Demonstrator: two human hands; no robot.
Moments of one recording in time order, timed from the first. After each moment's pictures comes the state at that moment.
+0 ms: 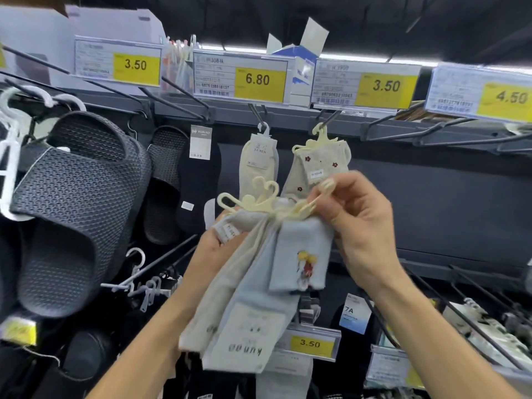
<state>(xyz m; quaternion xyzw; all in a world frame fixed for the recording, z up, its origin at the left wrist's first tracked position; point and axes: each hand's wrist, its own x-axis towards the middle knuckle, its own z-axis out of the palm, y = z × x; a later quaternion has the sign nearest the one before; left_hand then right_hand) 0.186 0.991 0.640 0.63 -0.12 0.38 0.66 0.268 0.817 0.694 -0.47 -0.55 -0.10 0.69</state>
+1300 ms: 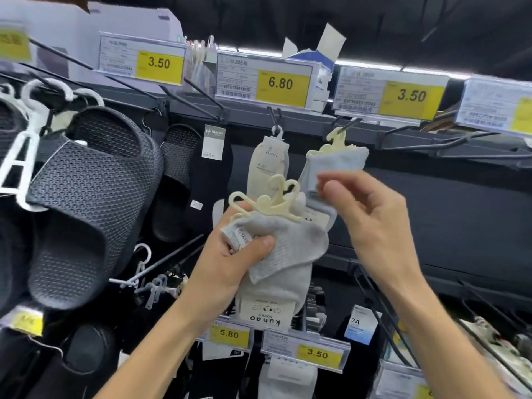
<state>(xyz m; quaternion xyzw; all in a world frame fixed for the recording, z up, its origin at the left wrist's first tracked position) 0.174 0.987 0.636 0.60 -0.21 0.38 0.68 0.264 0.820 0.707 -0.63 -0.49 -0.26 0.55</state>
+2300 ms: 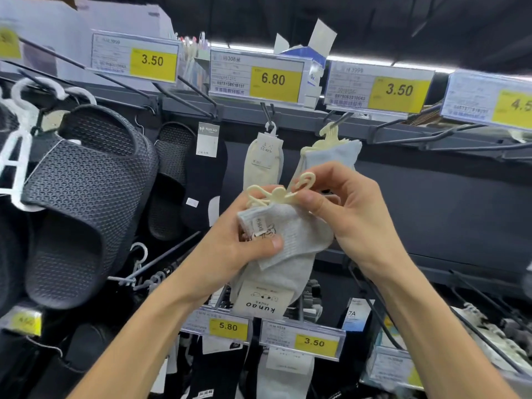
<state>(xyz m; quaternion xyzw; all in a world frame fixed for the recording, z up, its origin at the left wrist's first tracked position) 0.165 0.988 0.658 0.70 -0.23 0.29 0.61 0.253 0.825 0.714 -0.61 -0.55 -0.15 0.55</state>
